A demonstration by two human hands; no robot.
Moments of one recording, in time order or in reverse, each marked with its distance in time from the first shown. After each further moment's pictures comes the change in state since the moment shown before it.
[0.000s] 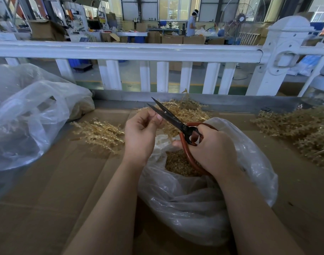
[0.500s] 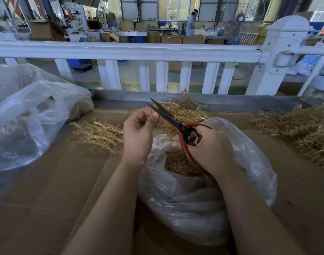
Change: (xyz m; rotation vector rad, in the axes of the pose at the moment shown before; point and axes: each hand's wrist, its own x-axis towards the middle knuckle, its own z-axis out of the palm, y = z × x) left_hand 0.001 -0.005 -0.001 -0.124 0.013 -0.035; right_hand 0.000 -0.003 -0.003 0.044 -0.031 -0.001
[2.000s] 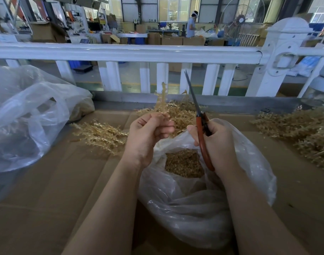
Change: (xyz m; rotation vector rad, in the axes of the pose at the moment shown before) left_hand -0.001 0.012 0.005 -0.295 -0.151 -0.292; right_hand 0.006 0.005 0.000 0.574 0.088 0.306
